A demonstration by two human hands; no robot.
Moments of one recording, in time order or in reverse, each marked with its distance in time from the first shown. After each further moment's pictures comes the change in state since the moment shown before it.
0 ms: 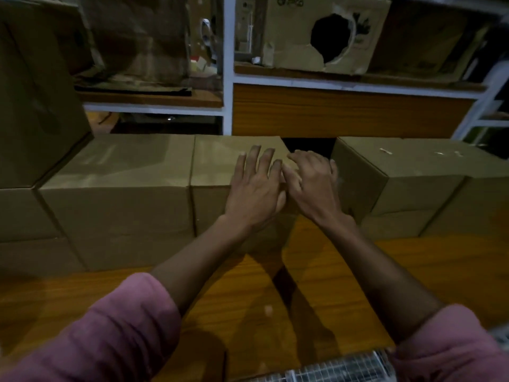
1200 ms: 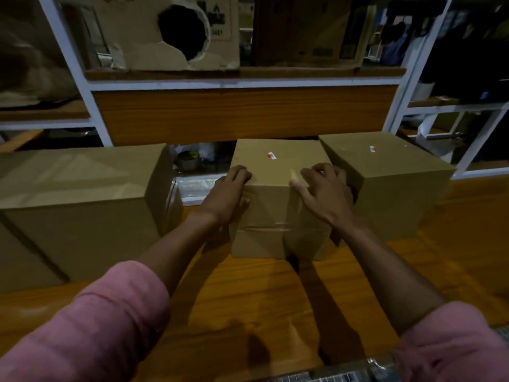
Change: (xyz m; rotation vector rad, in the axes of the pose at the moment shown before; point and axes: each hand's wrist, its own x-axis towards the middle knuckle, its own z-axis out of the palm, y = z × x) left_hand 0.156 0.214 0.134 -0.308 -0.305 -0.158; right_hand 0.007 0.374 -0.101 -0.028 -0.225 0.144
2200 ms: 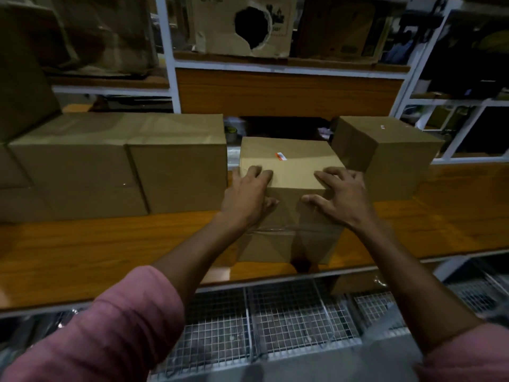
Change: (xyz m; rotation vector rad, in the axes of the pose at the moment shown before) left_hand -0.254 0.025 -0.094 0.078 0.015 -0.068; right_hand -0.207 -0.148 -0.050 -0.050 -0.024 -0.036
